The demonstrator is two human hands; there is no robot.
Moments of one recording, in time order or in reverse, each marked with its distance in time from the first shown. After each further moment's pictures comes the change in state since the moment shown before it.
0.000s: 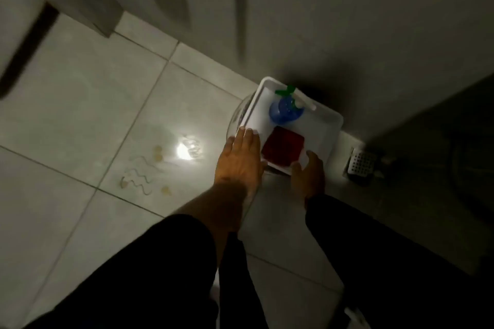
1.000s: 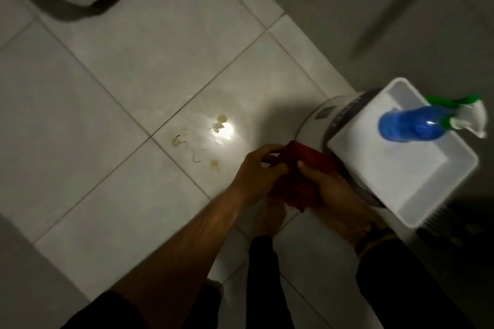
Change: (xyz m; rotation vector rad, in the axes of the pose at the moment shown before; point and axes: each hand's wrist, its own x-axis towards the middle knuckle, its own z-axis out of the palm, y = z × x) left_hand -0.057 -0.158 0.086 -1.526 0.130 -0.489; right_hand -0.070 -0.056 0.137 0.520 -0.843 0.148
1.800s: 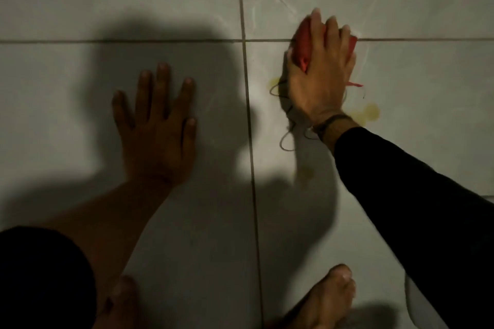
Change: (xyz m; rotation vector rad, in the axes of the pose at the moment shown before) left_hand 0.183 -0.442 -0.277 0.839 1.135 0.104; right_hand 0.448 0.191 0.247 -1.829 0.197 -1.048
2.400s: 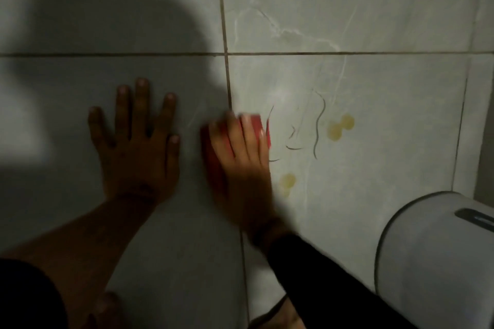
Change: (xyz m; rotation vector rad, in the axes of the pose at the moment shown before) left_hand 0.001 -0.001 -0.003 -0.049 -0.076 -0.012; right_hand -0.153 -0.030 0.031 -0.079 -0.166 -0.354
